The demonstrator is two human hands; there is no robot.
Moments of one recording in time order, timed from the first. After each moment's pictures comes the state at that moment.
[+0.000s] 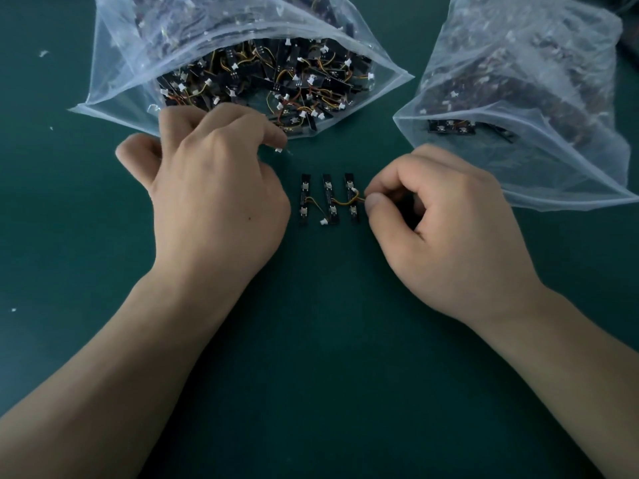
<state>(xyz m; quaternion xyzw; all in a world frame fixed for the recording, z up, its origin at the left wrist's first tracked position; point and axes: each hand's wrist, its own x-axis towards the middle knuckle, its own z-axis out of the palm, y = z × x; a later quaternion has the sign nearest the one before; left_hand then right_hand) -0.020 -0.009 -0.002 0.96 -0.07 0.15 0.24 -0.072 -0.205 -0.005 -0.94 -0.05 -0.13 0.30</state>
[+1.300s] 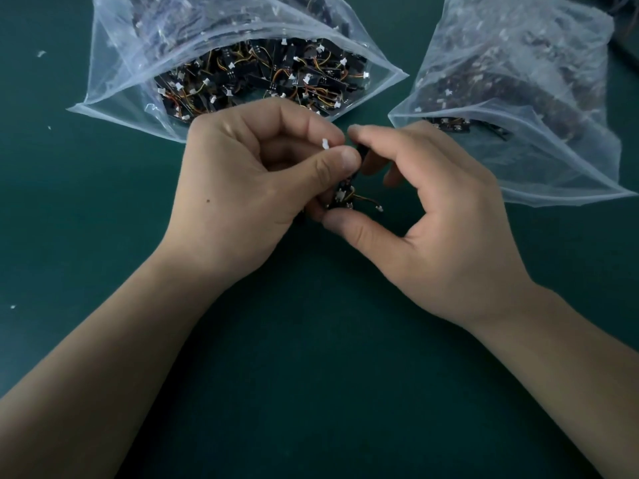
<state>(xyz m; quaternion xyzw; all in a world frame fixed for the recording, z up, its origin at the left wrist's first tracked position) -0.019 -0.017 -0.003 0.71 -0.19 -0.02 0.68 -0.075 -0.202 -0.004 -0.91 -0.12 -0.18 0.34</state>
